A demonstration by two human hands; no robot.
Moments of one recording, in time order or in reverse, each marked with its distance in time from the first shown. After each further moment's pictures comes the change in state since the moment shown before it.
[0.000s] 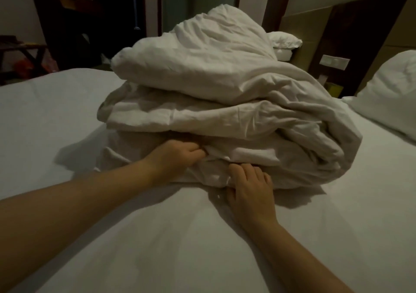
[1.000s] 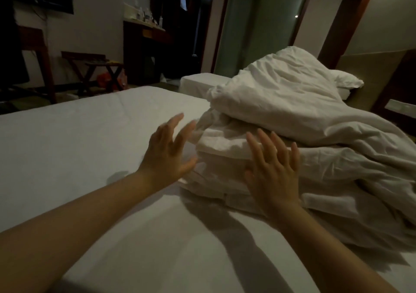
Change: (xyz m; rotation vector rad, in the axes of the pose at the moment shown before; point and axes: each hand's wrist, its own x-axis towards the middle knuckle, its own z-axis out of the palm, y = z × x) left_hand -0.113 -0.067 -0.070 0.143 0.324 -0.610; right_hand 0.105 -0.091 0.002 -0.032 0.117 -0.271
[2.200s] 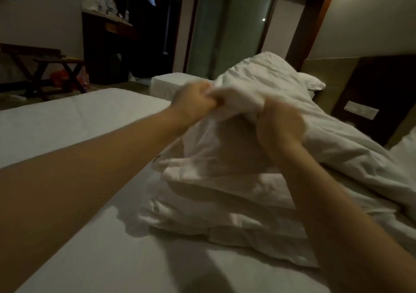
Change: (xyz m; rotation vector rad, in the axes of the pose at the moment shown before) left_hand 0.176 0.035 -0.005 -0.787 -0.250 -0.393; right_hand 0.143 0.025 -0.023 0.035 -0.136 0.448
